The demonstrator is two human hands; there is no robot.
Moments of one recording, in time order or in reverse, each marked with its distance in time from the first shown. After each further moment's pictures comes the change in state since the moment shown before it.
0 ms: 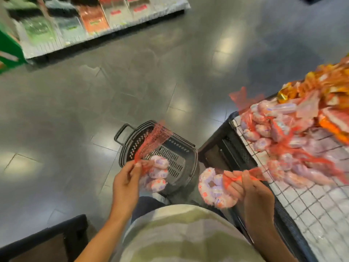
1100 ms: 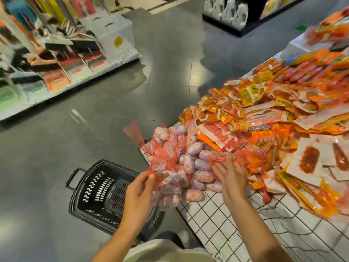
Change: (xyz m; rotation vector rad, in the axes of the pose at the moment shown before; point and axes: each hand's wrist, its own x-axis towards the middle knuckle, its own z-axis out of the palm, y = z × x) left_hand -0.101 0.093 0.339 0.044 -0.269 0.161; right_hand 0.155 -0.096 -0.254 0.373 0.119 0.020
